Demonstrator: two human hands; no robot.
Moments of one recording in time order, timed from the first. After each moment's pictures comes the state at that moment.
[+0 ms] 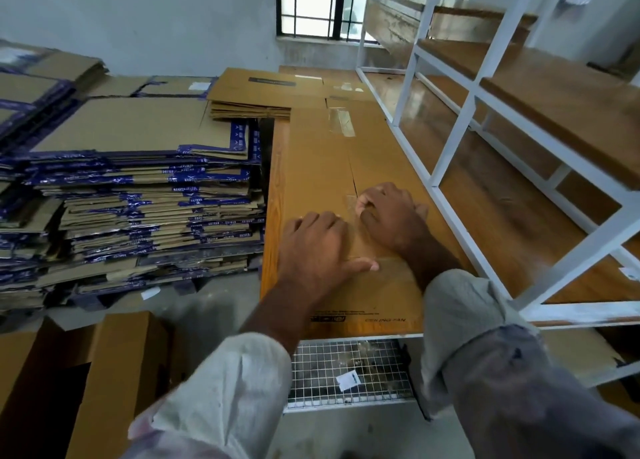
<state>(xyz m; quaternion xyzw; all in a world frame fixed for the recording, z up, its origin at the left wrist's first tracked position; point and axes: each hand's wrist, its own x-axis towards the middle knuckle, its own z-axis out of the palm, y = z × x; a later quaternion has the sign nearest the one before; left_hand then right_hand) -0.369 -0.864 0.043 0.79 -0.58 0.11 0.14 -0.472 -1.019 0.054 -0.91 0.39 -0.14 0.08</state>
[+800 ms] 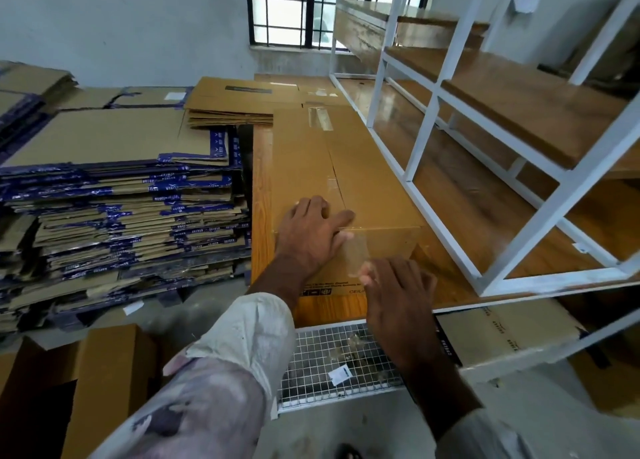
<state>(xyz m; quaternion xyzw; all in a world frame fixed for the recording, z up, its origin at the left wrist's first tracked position) -0.367 -0.875 0.039 0.74 -0.64 0.12 0.14 -0.563 -0.865 0.001 -0.84 0.31 -0.44 -0.05</state>
